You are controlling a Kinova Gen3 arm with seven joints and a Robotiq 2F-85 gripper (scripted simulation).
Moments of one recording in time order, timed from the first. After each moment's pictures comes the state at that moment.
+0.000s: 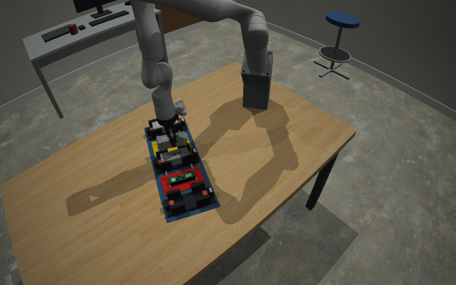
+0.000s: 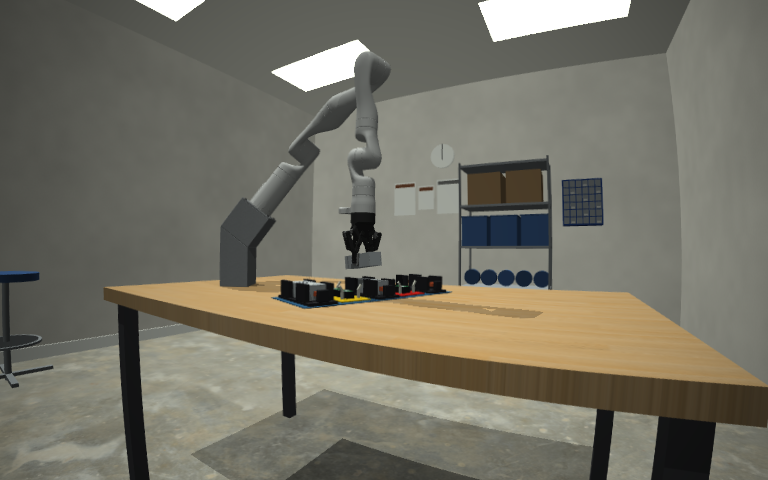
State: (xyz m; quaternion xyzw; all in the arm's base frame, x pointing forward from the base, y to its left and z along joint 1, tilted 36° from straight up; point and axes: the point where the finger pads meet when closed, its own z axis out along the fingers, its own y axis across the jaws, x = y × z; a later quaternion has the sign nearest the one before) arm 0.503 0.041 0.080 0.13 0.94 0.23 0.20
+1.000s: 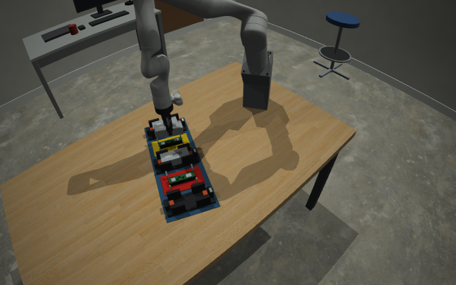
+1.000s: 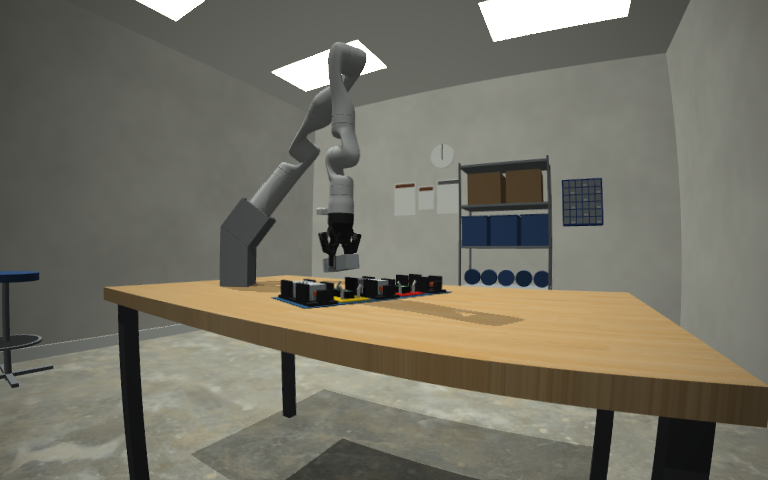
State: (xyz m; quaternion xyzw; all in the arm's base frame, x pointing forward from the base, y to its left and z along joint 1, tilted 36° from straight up) arm 0.491 -0.023 0.035 0.14 0.94 0.23 0.20
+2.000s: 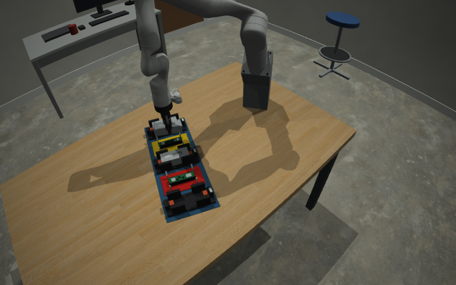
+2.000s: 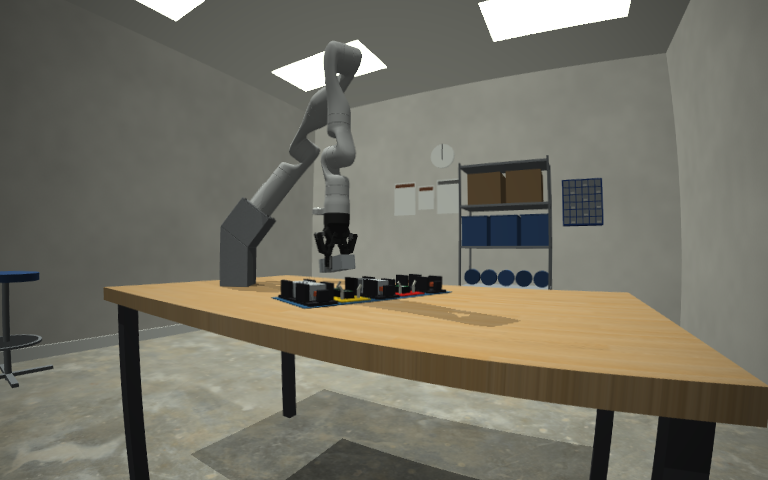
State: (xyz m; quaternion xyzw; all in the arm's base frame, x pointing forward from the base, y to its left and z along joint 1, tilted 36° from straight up) arm 0.490 -0.035 0.027 0.15 0.94 0.23 0.21
